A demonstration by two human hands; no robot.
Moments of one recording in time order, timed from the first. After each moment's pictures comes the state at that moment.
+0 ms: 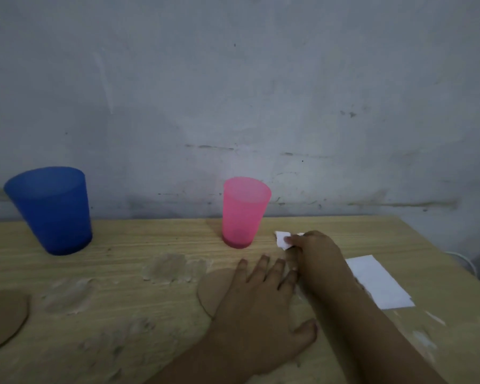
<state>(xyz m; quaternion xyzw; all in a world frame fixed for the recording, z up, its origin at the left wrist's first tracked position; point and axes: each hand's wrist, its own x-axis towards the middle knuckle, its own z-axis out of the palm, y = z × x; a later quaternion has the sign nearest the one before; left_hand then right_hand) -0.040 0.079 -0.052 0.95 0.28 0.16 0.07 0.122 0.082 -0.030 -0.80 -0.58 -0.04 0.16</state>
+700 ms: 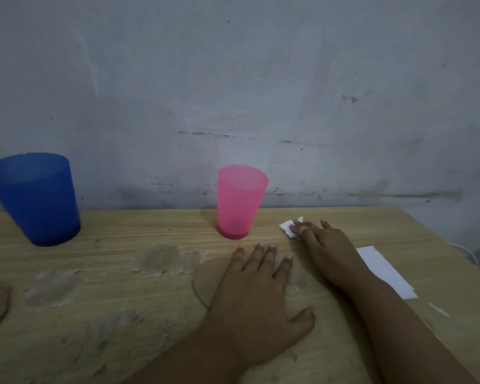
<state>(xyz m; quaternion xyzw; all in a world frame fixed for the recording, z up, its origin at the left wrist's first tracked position) -0.037 0.081 -0.053 0.94 0.30 0.15 0.05 0.140 0.068 -0.022 -0.77 -0.60 0.05 0.19</state>
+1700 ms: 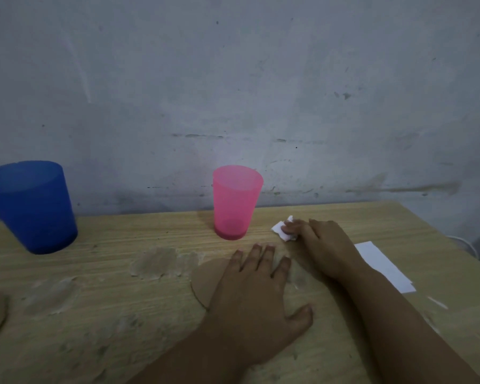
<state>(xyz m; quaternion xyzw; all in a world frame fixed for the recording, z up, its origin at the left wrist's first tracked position) -0.037 0.082 -0.055 0.94 0.29 0.15 0.05 0.141 0.071 -0.019 -0.79 -0.58 0.07 0.21</state>
